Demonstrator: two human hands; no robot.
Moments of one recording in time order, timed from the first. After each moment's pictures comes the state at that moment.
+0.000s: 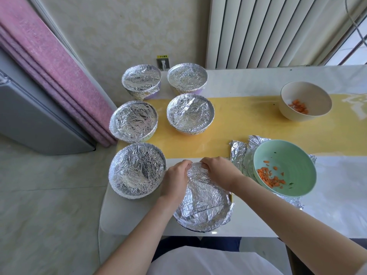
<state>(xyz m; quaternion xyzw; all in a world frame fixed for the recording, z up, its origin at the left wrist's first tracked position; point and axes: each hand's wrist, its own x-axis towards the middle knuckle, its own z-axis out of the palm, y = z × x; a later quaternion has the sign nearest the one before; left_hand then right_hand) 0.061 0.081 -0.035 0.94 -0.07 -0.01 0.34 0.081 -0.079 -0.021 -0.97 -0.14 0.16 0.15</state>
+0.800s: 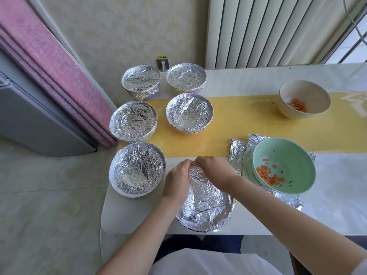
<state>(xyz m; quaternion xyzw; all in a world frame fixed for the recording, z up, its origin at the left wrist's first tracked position) 0.052 0.074 -0.028 0.95 -0.10 0.00 0.30 0.075 -0.068 -0.009 -0.97 -0.18 0.13 0.12</state>
